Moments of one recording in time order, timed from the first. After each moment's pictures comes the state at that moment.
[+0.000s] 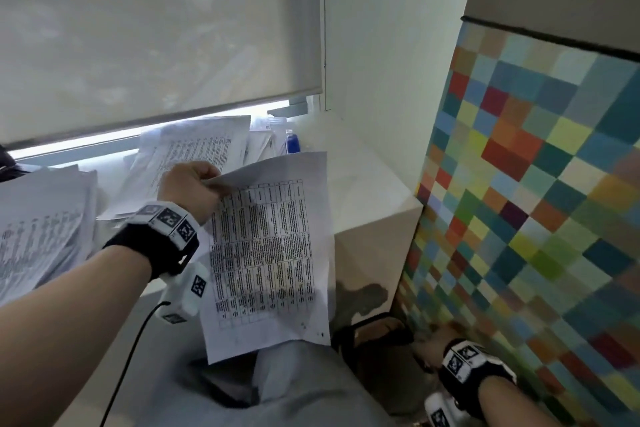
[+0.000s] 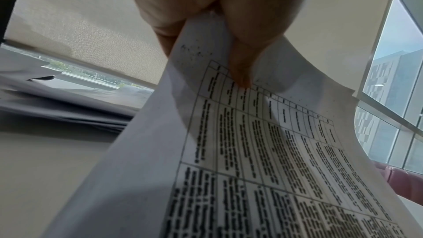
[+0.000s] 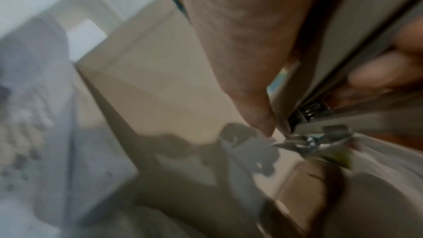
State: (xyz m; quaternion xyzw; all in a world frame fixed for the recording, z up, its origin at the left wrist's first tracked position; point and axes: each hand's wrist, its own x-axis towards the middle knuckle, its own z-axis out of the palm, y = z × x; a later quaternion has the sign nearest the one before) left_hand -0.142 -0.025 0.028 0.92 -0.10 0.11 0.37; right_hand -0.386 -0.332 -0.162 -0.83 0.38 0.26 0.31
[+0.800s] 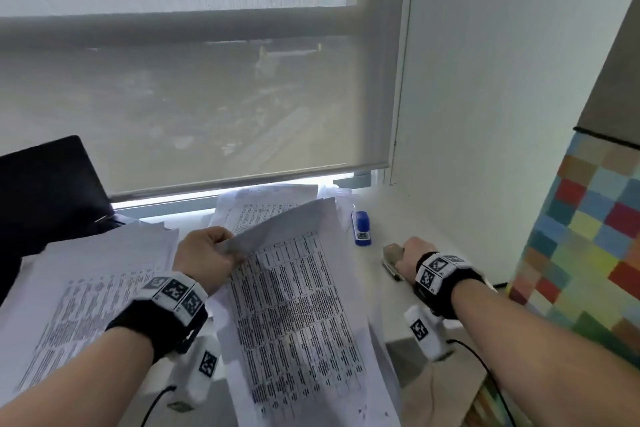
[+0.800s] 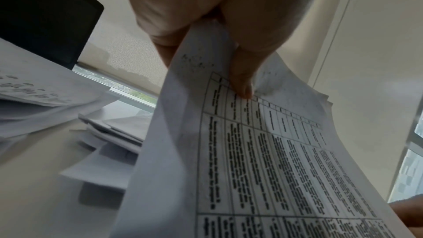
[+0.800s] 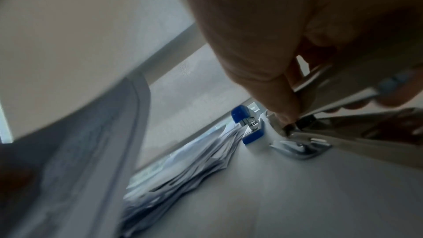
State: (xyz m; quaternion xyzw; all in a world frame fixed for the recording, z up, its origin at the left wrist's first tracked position) left_hand -0.113 0.057 0.057 0.90 -0.03 0.11 0.41; right_hand -0.126 -0.281 0.010 -0.96 0.21 0.05 0.19
